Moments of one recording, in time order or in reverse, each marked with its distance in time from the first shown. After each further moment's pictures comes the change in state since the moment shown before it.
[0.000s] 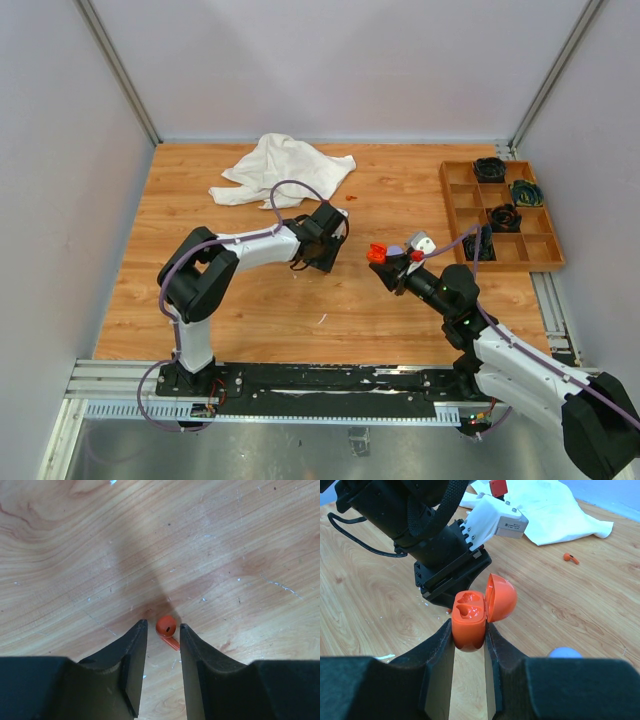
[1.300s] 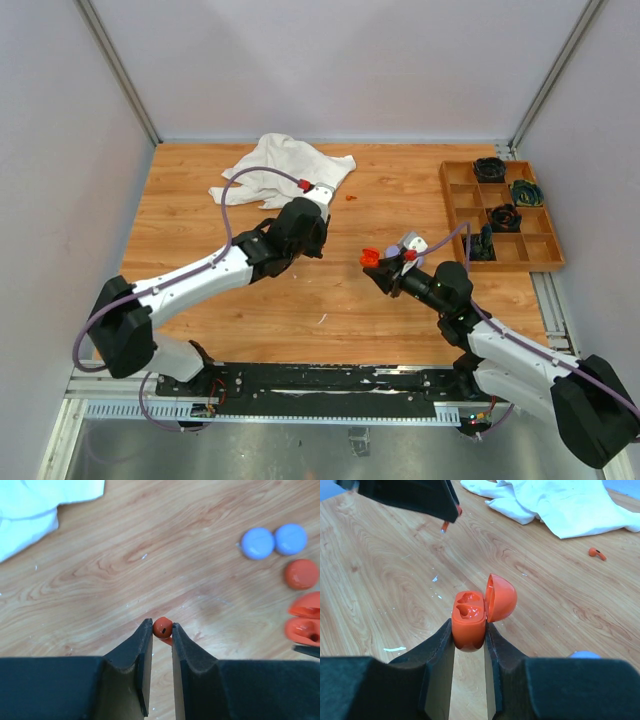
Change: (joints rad) left arm -0.058 -0.428 -0.129 0.099 -0.178 0.047; right arm 0.000 0.096 0.003 0.055 -0.088 0.012
